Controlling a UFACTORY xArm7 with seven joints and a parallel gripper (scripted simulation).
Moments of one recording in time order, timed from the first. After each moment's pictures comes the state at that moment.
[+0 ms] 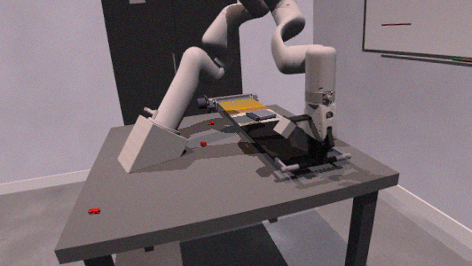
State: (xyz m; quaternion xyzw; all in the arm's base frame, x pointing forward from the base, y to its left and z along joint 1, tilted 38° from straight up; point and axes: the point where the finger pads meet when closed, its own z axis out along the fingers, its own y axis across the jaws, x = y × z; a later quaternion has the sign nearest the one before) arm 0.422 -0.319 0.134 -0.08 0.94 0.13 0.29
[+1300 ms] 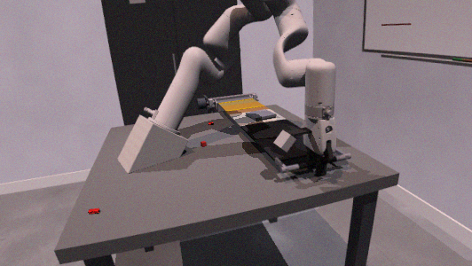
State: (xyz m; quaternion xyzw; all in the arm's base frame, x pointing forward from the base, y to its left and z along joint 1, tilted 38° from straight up) arm 0.441 -0.308 0.105 -0.08 0.94 0.13 0.29
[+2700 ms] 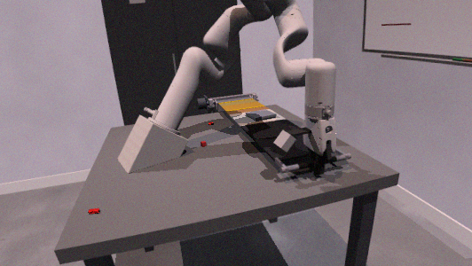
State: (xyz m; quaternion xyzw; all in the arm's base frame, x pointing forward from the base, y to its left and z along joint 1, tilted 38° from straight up) arm 0.441 -0.308 0.105 -0.08 0.94 0.13 0.29
